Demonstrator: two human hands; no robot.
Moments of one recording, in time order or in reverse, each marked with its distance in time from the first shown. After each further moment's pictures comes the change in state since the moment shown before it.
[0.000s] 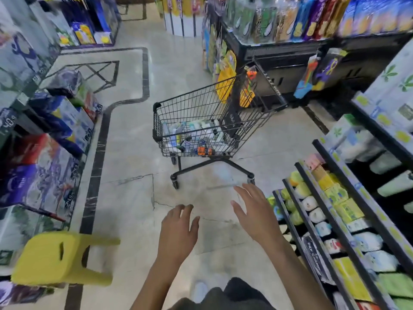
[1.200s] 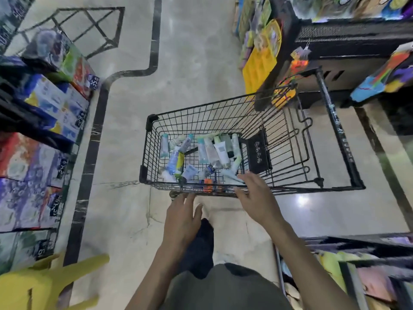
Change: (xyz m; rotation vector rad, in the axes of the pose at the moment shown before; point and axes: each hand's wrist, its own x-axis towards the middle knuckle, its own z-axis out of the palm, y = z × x) left_hand 0.491 -0.048 0.087 -0.049 -0.192 -0.313; right_hand 0.544 0.062 0.023 0.095 -0.308 0.045
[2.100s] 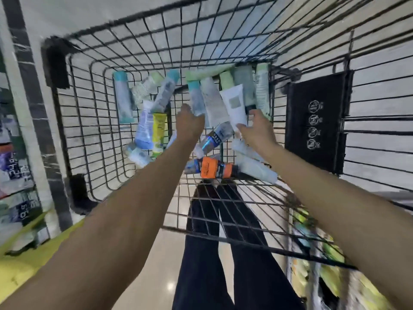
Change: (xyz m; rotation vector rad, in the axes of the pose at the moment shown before) left_hand 0.431 -0.096 0.258 -0.402 -0.204 -0.661; right_hand 0.385 0.166 0.210 0.219 -0.218 0.552
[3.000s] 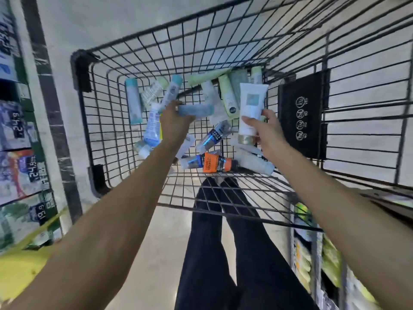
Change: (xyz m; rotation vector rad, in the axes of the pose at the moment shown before) left_hand -0.047 0.002 -0.063 -0.099 0.087 0.156; right_hand -0.053 0.001 -0.039 0.779 -0.051 0.195
